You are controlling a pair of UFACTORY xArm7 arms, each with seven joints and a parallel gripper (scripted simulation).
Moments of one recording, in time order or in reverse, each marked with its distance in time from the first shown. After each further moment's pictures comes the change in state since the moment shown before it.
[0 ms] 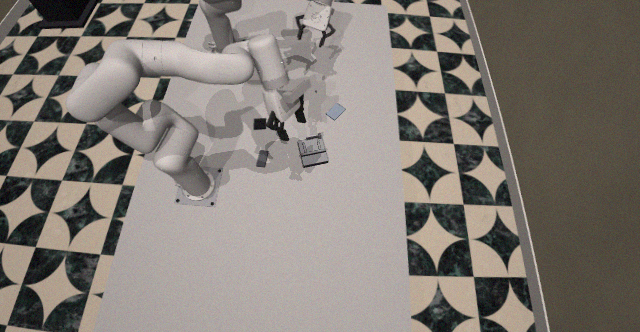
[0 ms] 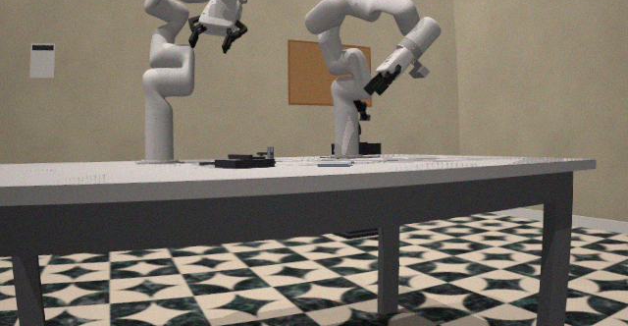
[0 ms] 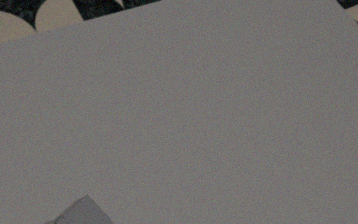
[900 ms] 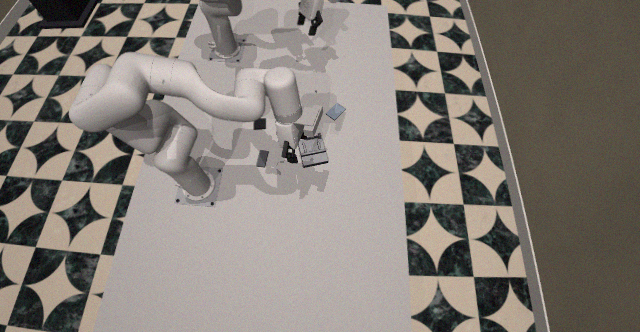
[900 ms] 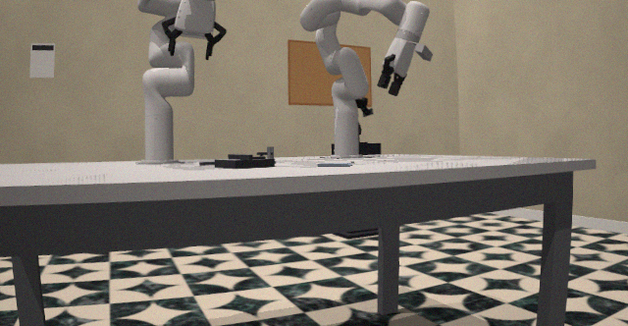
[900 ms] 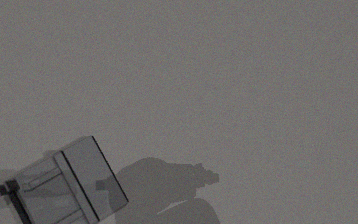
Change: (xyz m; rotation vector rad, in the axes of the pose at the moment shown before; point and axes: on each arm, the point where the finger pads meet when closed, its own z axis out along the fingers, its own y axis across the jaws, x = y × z) left arm 0.040 -0.038 -0.044 0.151 0.357 0.716; right arm 0.021 0.030 0.048 0.176 -0.242 -0.248
